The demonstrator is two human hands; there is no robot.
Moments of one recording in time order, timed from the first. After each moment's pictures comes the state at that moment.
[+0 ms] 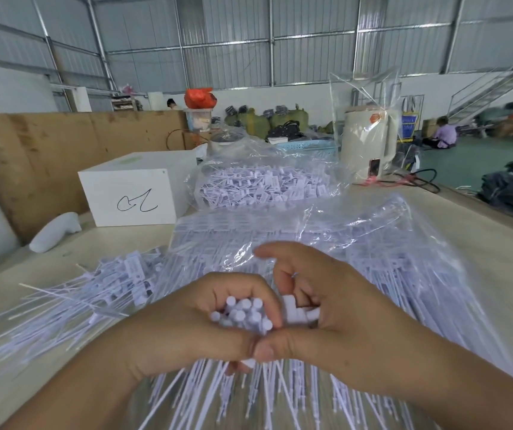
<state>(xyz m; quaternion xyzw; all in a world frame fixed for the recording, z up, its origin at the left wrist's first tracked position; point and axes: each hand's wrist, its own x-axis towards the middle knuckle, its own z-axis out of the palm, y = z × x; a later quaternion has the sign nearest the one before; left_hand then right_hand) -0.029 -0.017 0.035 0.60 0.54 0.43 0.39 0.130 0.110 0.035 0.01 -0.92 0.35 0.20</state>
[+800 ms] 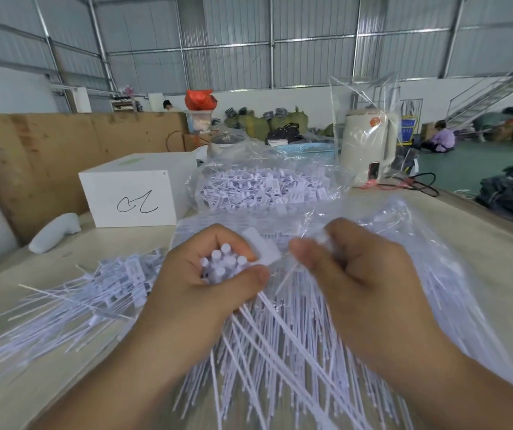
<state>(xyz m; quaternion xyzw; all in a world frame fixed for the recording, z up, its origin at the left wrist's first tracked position) -0.015 -0.006 0.029 0.47 0.59 0.65 0.09 0.120 0.111 0.035 -0.14 -0.81 0.32 0.46</state>
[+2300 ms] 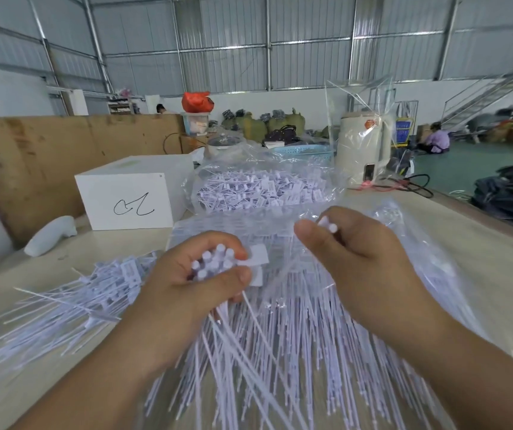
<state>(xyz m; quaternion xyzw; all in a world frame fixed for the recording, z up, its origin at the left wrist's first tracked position) -0.023 -0.010 0.030 0.48 0.56 0.66 0.17 0.120 0.132 0.039 -0.10 -0.79 0.43 0.42</state>
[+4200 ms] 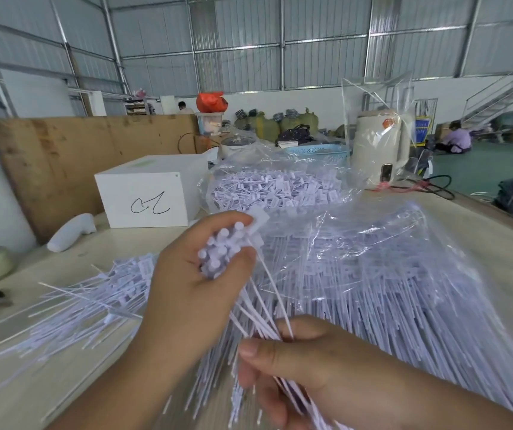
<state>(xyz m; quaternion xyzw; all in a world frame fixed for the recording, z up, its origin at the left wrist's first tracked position) -0.015 -0.006 0.033 0.46 0.61 0.64 -0.06 0.112 0.085 0.030 -0.07 -0.66 0.74 0.02</state>
